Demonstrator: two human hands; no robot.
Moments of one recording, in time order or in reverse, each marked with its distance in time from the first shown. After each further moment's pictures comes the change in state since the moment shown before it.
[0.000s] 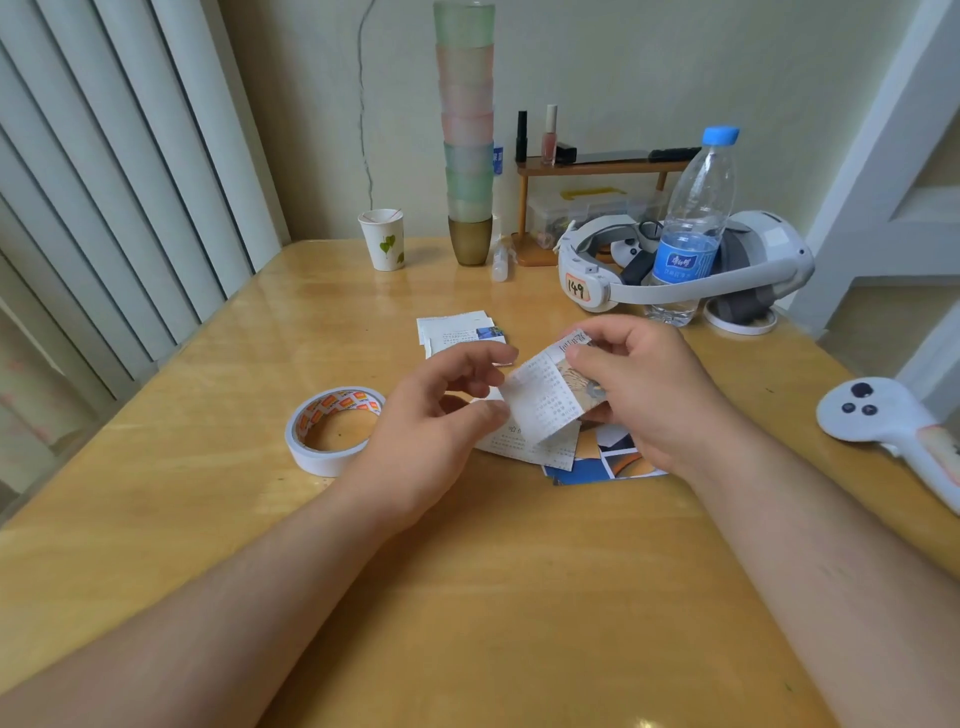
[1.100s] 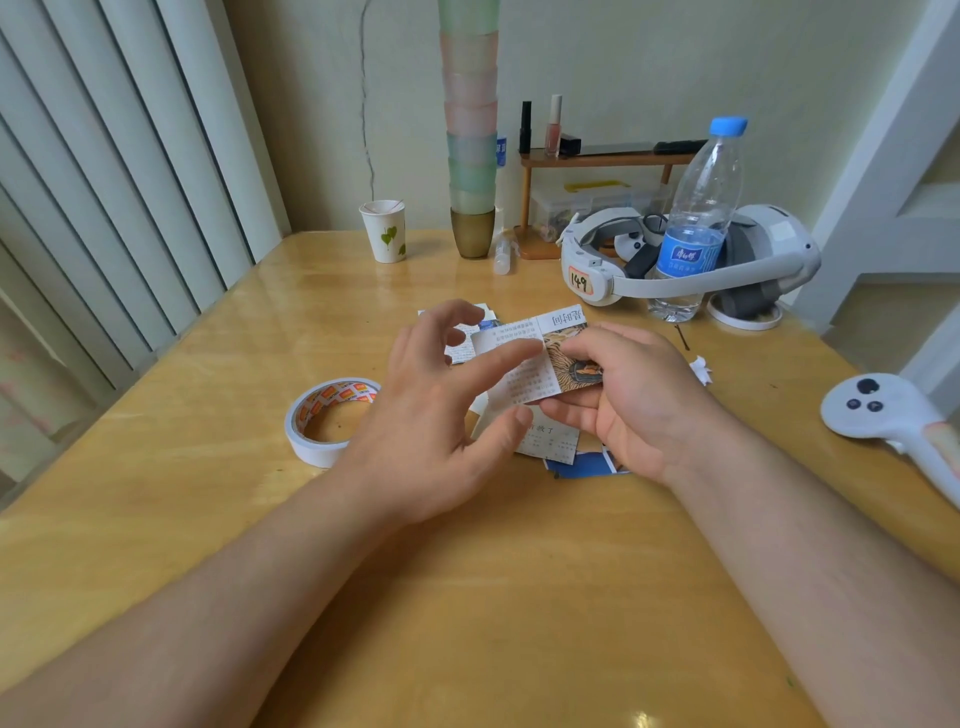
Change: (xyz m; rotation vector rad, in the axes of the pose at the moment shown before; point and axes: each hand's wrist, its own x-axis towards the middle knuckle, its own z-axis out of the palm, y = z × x) left_hand -0.006 0.000 -0.012 0.858 -0.007 0.372; right_hand -0.016 -0.016 0.015 0.415 -0.090 0.235
